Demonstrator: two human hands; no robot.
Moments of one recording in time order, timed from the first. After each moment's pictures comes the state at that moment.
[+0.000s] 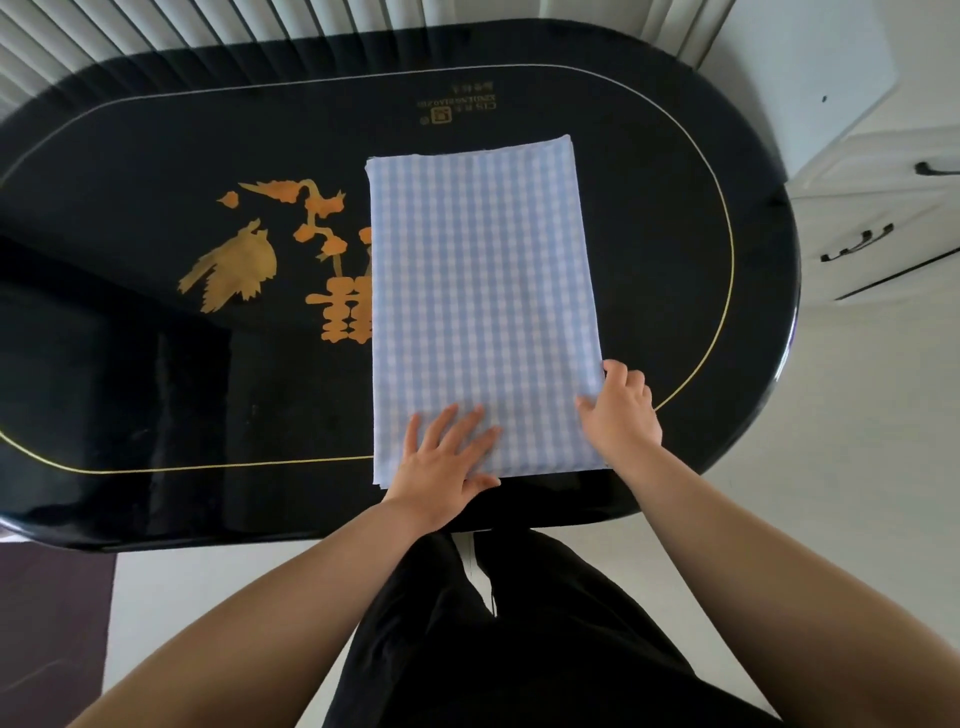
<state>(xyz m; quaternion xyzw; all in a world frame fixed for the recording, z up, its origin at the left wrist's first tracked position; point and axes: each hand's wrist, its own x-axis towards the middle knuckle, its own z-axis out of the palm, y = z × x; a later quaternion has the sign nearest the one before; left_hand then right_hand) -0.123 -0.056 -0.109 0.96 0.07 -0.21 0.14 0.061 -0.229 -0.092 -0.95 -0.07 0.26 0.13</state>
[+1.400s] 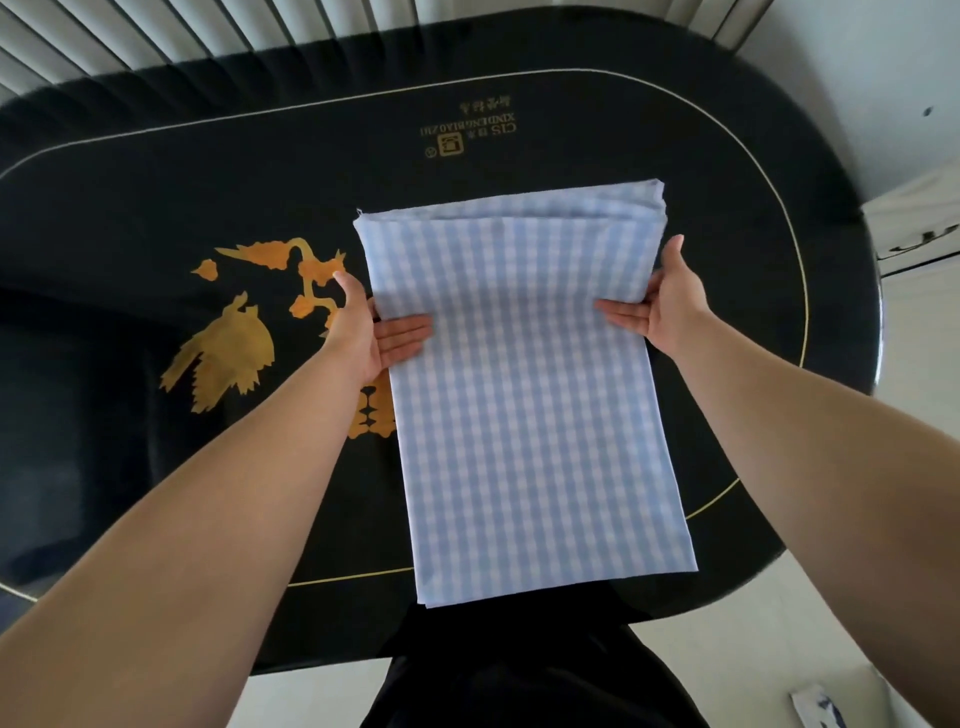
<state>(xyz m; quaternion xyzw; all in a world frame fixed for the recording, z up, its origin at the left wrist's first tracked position) 0.080 0.174 -0.088 0.40 0.59 -0.08 0.70 0.255 -0.098 -0.086 -0.64 0.29 0.36 0.61</state>
